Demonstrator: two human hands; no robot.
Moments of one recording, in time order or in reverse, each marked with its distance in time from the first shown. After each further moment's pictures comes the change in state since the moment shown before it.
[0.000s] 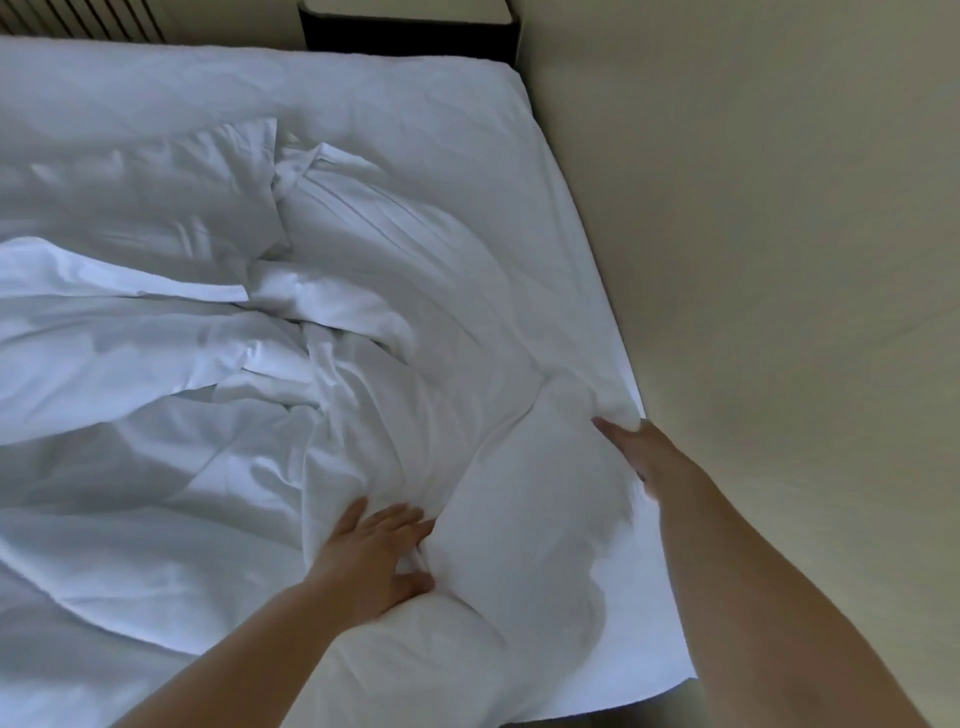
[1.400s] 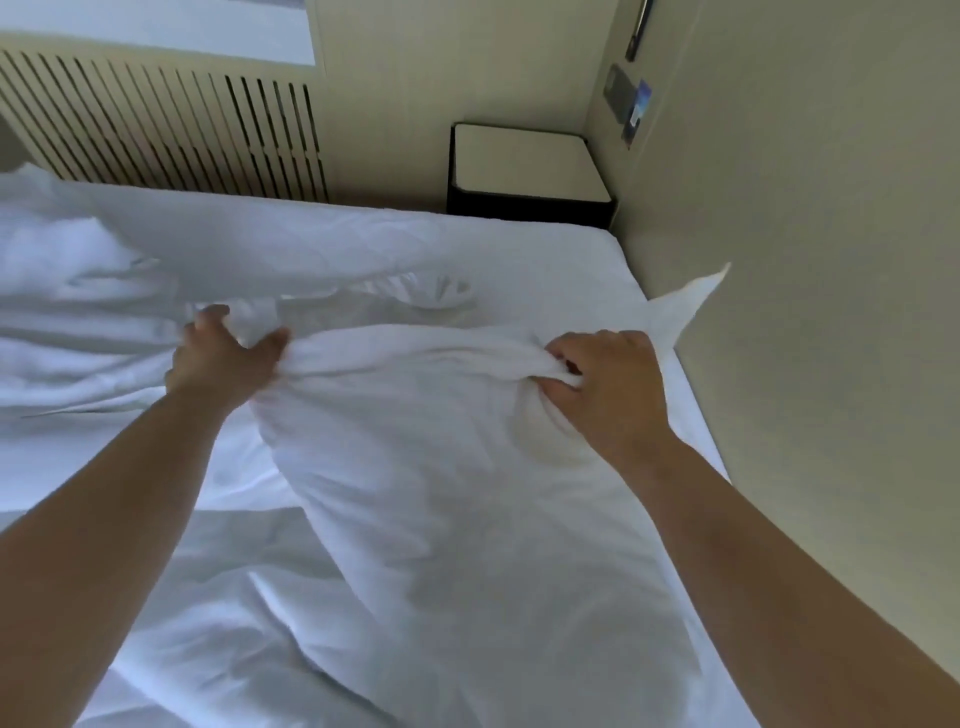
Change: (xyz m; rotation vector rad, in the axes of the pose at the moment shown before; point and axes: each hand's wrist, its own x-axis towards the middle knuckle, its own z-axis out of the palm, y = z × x) left_hand -0.130 -0.232 -0.233 -0.700 1.060 -0.640; right_hand -0.176 -0.192 0.170 -0.700 0.508 -1.579
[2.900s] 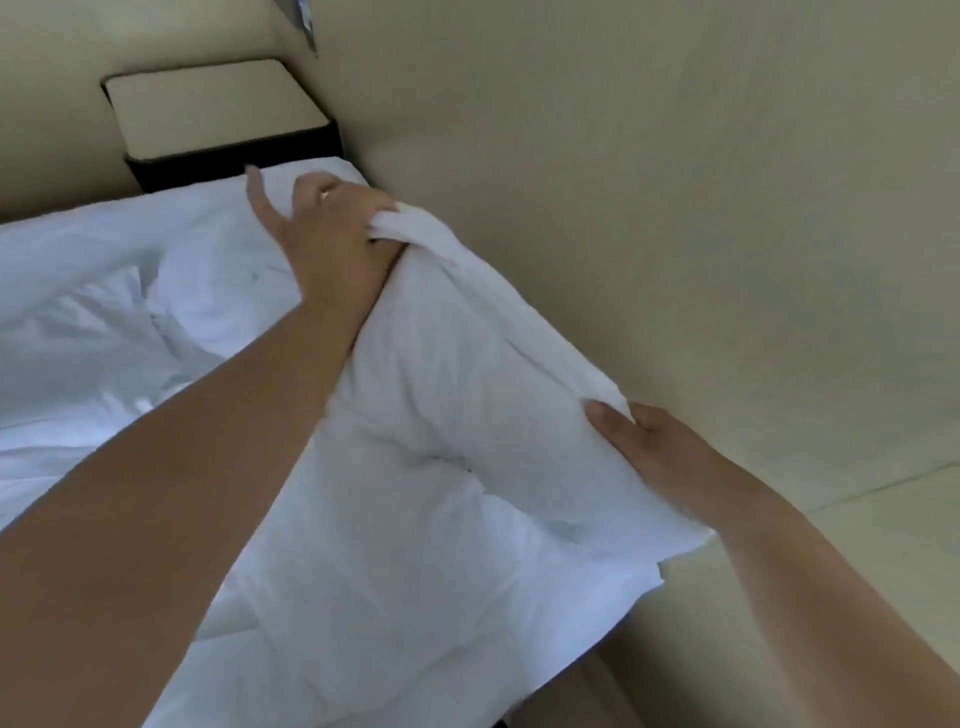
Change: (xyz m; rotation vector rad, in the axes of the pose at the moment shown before) left_hand -0.195 0.242 0.195 0.072 0.002 0.980; right_hand -0.224 0.120 -0.174 0.516 -0.426 1.218
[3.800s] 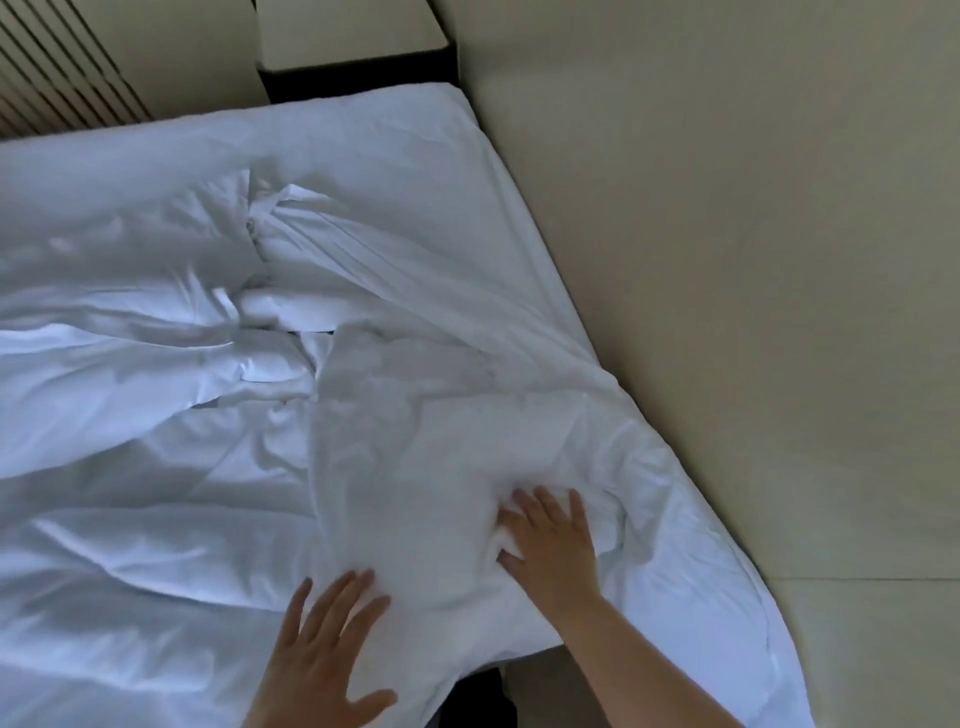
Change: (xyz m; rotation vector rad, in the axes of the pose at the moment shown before) left_hand -0.371 -0.066 0.007 0.013 -0.751 0.151; right_hand 0.041 0.138 0.141 -0.856 -0.030 -0.467
